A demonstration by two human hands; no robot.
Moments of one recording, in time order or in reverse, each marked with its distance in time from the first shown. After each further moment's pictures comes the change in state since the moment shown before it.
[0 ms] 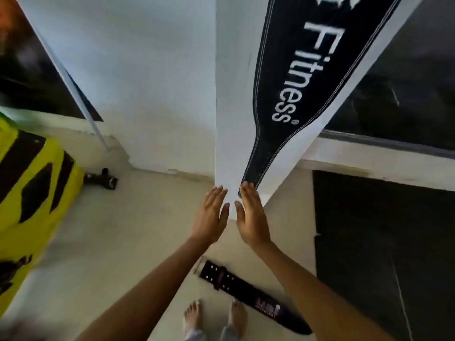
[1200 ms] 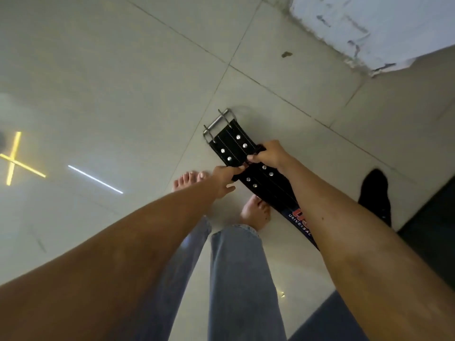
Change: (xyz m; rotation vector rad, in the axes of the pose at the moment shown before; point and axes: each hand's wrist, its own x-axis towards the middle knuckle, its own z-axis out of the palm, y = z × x) left_hand -0.226 -0.407 0.499 -1.040 -0.318 -1.767; right_hand -0.198 0.438 0.487 -0.099 -1.227 0.828
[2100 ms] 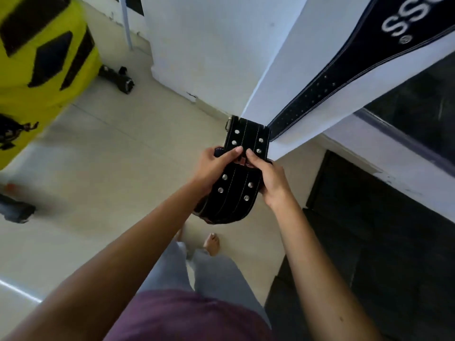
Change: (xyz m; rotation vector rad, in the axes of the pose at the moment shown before) left_hand -0.680 0.050 0.003 -0.024 -0.287 1.023; right_hand -0.696 -0.170 -0.135 0.911 0.357 -0.477
